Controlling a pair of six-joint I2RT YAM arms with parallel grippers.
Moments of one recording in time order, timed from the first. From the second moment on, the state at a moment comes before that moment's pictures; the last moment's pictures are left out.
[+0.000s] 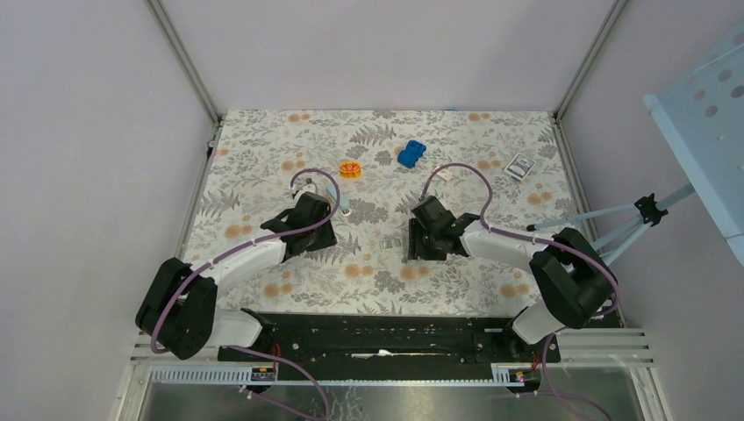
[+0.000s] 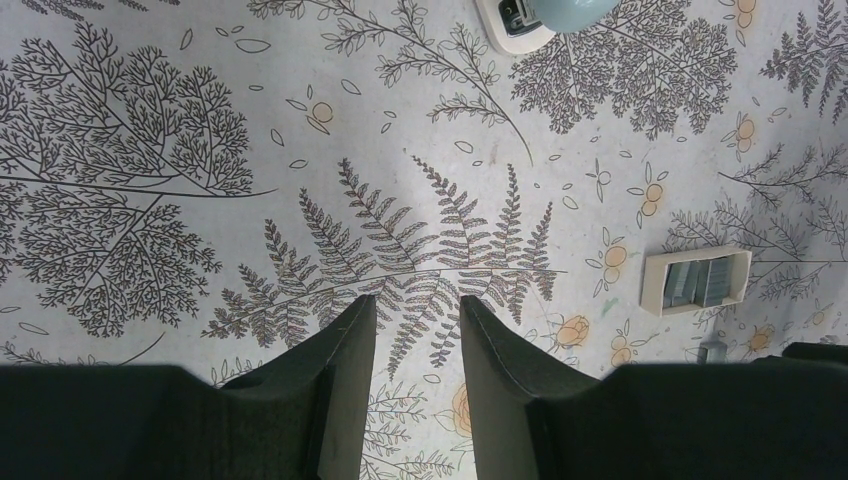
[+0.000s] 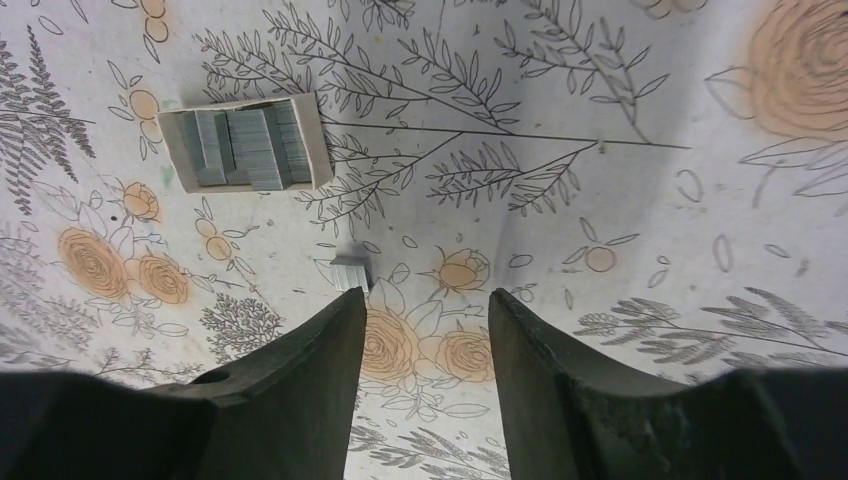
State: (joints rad) left arm -0.54 1.31 0.69 -0.31 -0.16 -0.73; right arm 0.71 1.54 0.79 -0.32 0.02 0.71
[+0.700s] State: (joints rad) left arm -0.54 1.28 0.69 -0.30 -0.17 -0.72; right arm 0.85 1.74 1.04 -0.54 0.16 0.61
